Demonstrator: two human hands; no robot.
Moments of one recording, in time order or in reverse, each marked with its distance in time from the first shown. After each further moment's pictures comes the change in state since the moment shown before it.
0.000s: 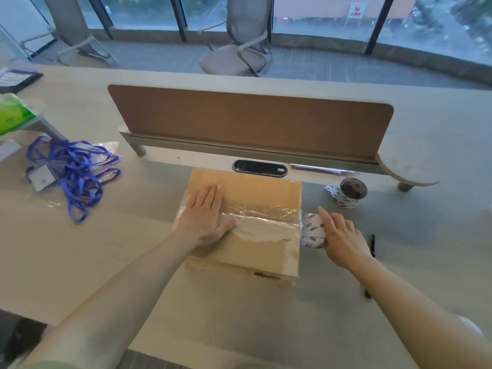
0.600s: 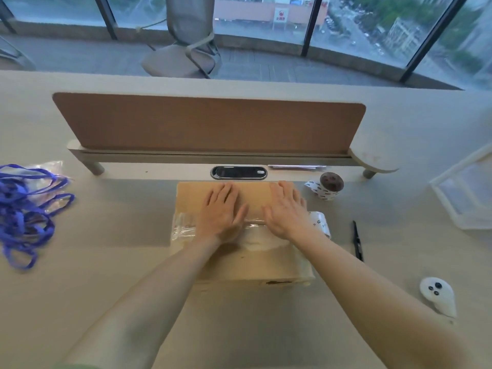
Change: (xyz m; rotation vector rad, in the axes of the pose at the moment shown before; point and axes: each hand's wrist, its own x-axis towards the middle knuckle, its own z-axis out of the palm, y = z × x) left_hand 0.052 0.018 0.001 -0.440 0.309 0.211; right_hand 0.040 -0.159 -0.057 0.194 0.170 0.146
